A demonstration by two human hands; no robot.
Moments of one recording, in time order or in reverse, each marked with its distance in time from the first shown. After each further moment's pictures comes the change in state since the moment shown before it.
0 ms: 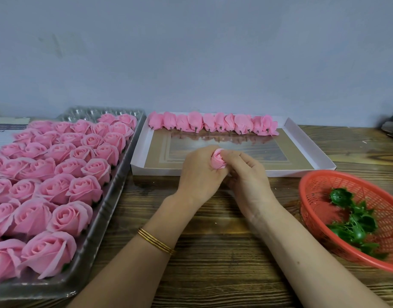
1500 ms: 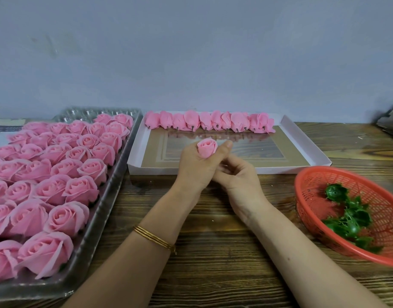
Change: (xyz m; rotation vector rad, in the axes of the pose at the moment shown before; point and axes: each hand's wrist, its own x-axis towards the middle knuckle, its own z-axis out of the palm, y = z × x) left_hand 0.005 0.004 0.009 -0.610 0.056 -0.271; right_hand -0.006 0.009 0.005 -0.139 -0.061 -0.135
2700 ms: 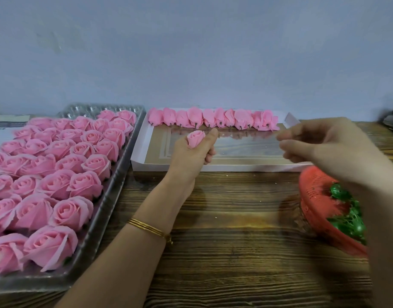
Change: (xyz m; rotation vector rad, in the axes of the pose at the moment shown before) left_hand 0.009 0.008 -0.021 -0.024 -0.002 -0.057; right_hand -0.007 -0.115 -0.076 -0.765 0.072 -0.063
